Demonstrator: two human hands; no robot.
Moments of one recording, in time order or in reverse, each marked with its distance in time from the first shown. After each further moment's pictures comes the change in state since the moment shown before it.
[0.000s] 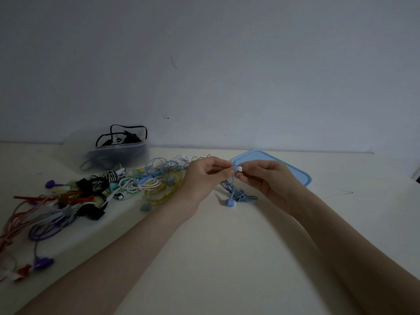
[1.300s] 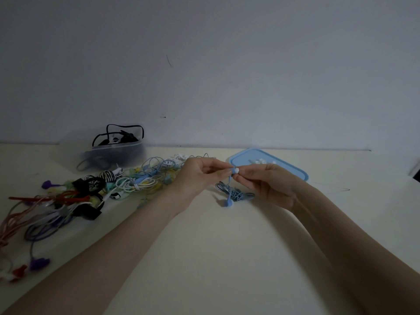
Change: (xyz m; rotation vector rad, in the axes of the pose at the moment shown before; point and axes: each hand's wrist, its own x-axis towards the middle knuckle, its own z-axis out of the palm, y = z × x) left_hand 0.002 0.004 -0.008 0.014 -0.138 -0.009; right_hand -0.002 -0.007 -0.004 0.092 -0.058 0.218
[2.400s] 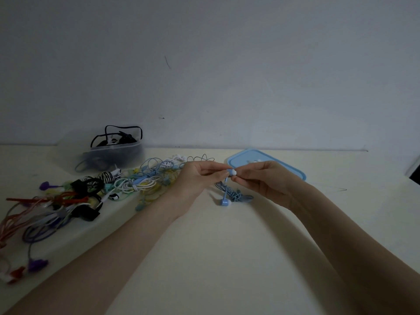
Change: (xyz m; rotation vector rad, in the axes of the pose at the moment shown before) left_hand -0.001 -0.006 0.003 -0.086 0.017 -0.034; right_hand -0.002 -0.005 0.003 -0.141 0.055 -0.054
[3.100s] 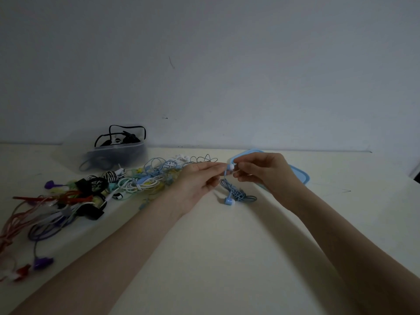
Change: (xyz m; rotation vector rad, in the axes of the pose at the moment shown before) left_hand 0.005 0.001 -0.004 -0.255 0.087 -0.236; right_hand 0.002 0.002 0.008 -0.272 0.082 -0.297
